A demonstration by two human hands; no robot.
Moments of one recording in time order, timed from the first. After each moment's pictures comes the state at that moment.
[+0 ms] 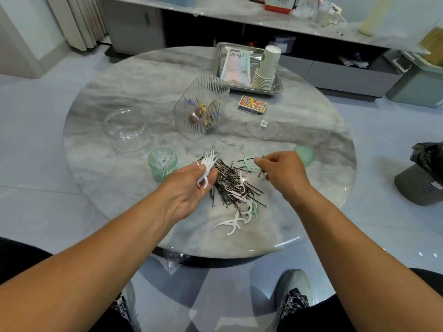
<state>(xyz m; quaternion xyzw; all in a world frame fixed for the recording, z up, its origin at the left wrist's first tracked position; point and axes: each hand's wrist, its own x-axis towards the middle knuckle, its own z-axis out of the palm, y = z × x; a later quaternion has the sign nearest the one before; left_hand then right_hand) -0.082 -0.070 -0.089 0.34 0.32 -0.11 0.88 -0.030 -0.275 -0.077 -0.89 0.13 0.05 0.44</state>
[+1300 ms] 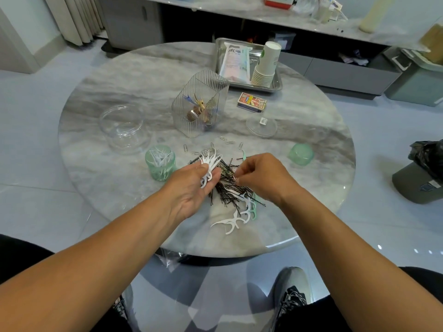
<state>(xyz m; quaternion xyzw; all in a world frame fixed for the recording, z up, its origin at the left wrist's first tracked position) -0.080 -0.082 -0.089 0.35 0.33 -0.09 0.87 -0.052 -0.245 -0.060 -0.93 0.00 0.15 0.35</state>
